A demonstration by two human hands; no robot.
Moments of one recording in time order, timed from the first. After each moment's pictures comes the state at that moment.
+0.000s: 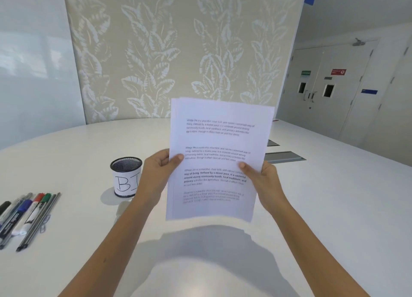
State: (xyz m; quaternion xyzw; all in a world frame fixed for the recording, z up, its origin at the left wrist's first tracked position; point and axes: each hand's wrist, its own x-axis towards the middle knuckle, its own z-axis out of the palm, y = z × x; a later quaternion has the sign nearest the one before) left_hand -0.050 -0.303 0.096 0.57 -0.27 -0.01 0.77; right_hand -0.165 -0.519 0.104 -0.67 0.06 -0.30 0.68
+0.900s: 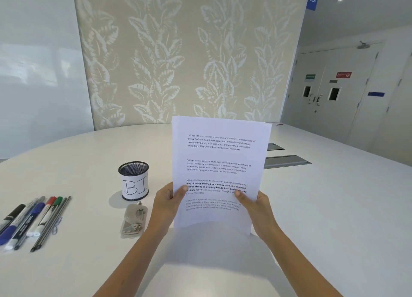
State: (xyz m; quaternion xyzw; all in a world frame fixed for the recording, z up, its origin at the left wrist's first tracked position) left_hand -0.061 -0.307 0.030 0.65 -0.20 0.00 0.74; right_hand -0.164 -0.511 0.036 -0.65 0.09 -0.25 0.71
